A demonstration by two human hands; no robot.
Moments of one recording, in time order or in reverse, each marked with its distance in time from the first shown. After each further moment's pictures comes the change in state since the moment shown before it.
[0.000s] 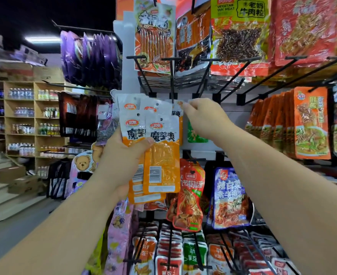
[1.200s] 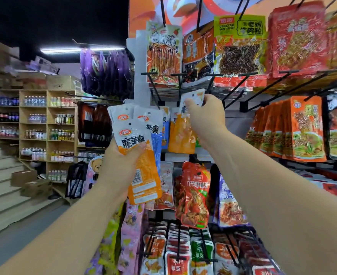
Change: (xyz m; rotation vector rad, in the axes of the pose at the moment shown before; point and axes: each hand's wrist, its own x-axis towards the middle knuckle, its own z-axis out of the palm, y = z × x) left_hand -0.003 -0.005 -0.034 0.004 0.101 0.064; right_hand -0.013 -0.045 0.006 0.626 0.304 0.134
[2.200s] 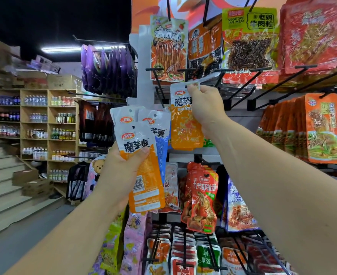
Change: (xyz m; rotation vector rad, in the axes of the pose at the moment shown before) left_hand -0.001 -0.004 -0.012 -0.023 -0.087 -0.045; right_hand 0.033 0.002 0.019 0.046 -0.095 -0.006
